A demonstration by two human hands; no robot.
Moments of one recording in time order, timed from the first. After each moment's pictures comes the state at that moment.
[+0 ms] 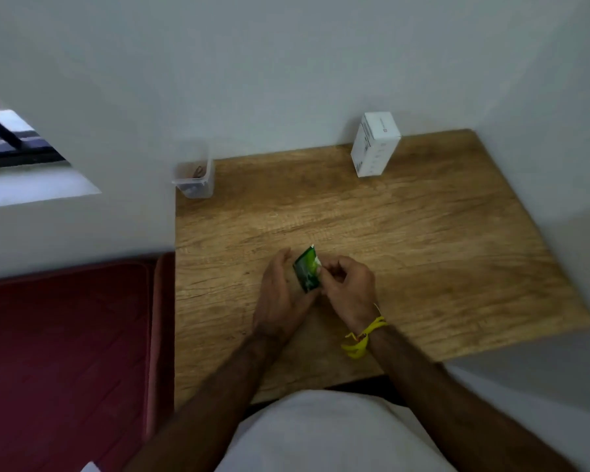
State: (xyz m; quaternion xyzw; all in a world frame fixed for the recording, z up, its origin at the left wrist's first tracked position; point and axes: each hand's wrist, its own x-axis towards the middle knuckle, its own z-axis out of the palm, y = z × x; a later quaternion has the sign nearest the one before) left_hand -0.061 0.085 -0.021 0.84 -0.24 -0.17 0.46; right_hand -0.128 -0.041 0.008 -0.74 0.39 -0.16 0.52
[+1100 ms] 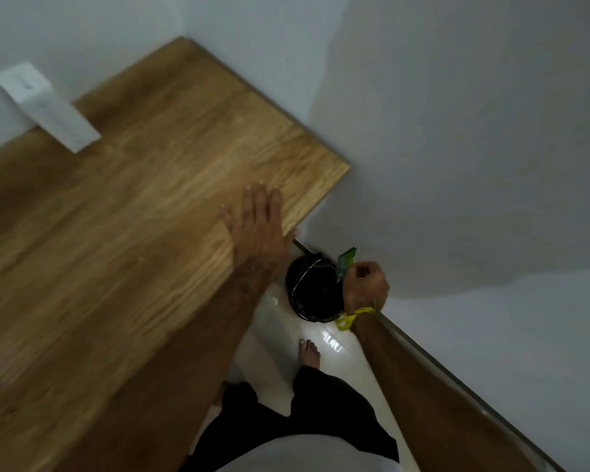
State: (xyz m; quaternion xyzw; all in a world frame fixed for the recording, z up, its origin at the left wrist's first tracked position) left_hand -0.283 -0.155 -0.052 0.78 -0.63 -0.04 0.02; right_hand -0.478 -0.139 -0.080 -0.40 0.82 -0.29 0.30
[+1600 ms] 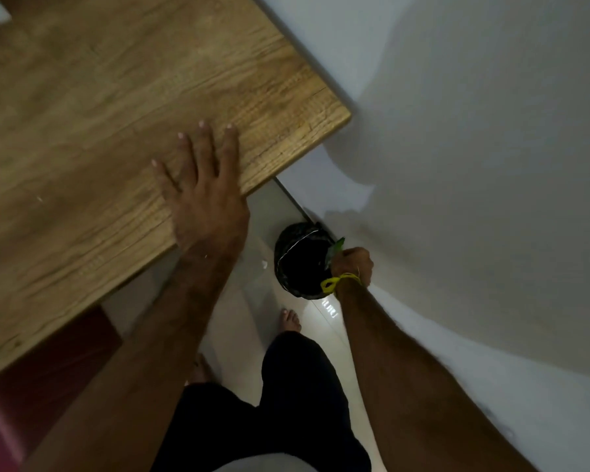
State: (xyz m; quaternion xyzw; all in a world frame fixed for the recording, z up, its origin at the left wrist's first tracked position) left_hand -0.318 -0.160 -0.074 0.87 -0.50 0.07 0.02; right_hand -0.533 -0.212 -0.227 -0.42 0.82 0.00 0.38
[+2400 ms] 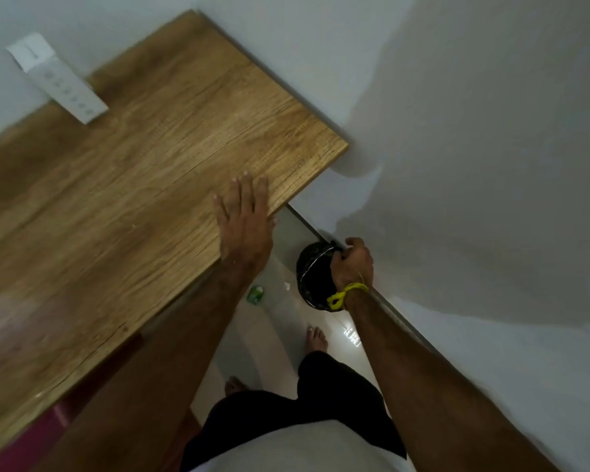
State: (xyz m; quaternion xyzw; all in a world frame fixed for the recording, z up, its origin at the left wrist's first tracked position) left_hand -0.310 -0.129 -0.054 0.82 -0.58 0.00 -0.01; right_hand -0.503 -0.162 -0.125 -0.55 0.73 -0.15 0.37
